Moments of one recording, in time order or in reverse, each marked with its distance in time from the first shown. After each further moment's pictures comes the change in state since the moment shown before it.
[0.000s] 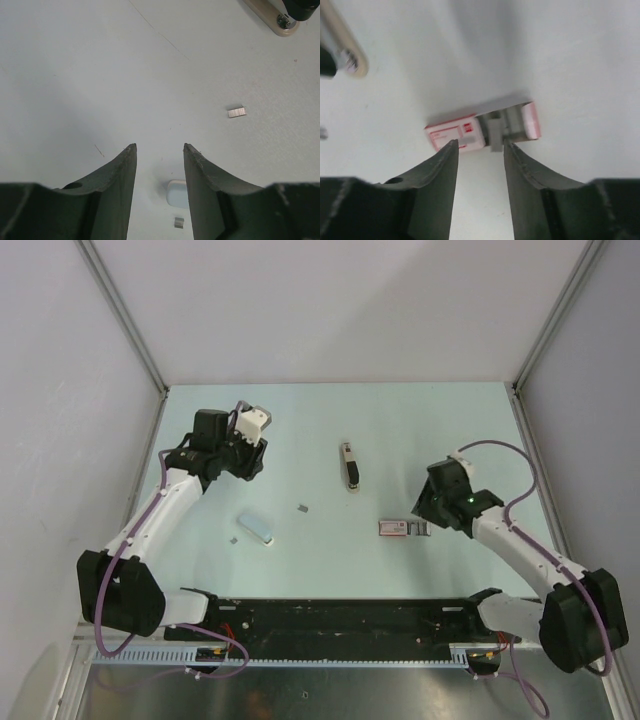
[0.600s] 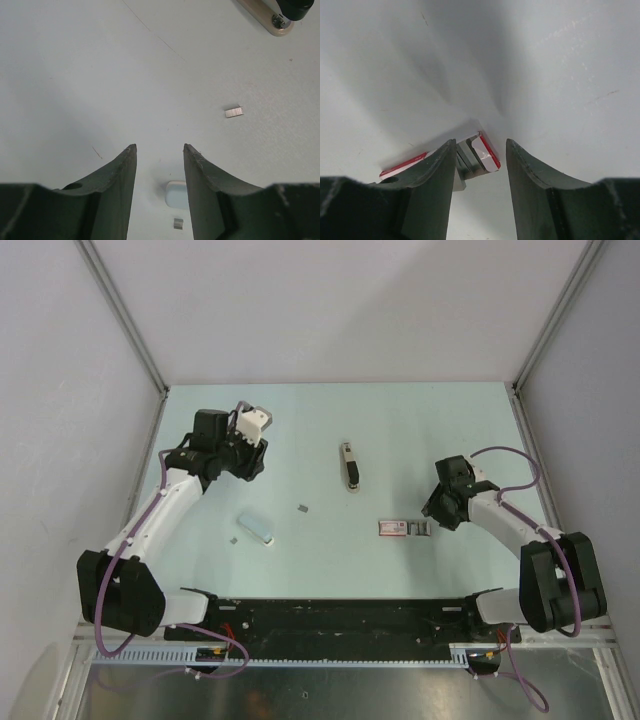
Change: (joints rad) left arm 0.000 0.000 0.000 -0.002 0.018 0.007; right arm -0.206 0.177 0.000 0.014 -0.002 0.014
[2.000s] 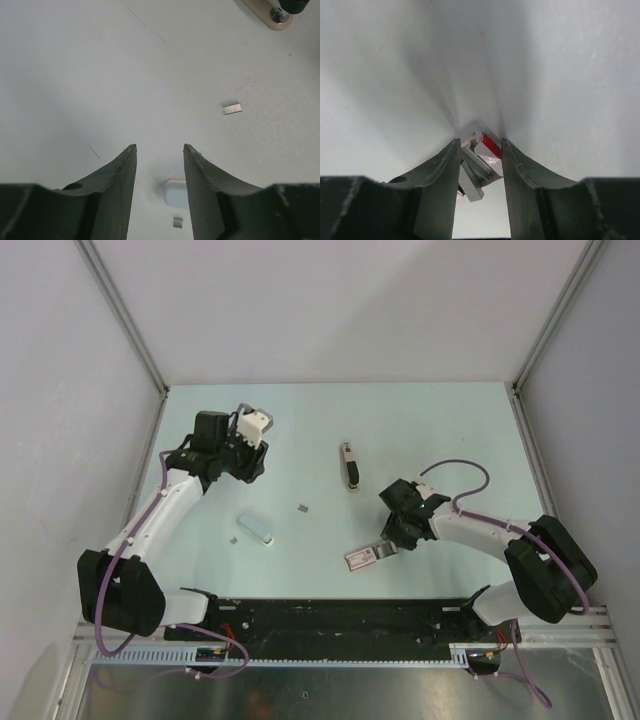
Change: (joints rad) left arm 0.000 0.000 -0.012 -0.003 0.008 0.011; right arm 0.418 0.103 0.003 0.015 0.029 0.277
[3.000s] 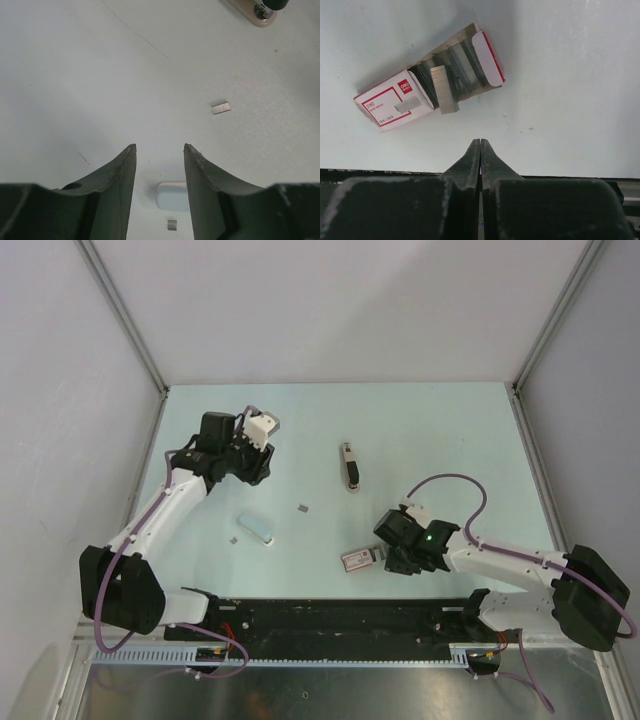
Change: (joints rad) left arm -0.034 0.014 -0.001 -0.002 0.021 0.006; right arm 0.295 -0.248 -0.084 -0.180 0.022 0.038
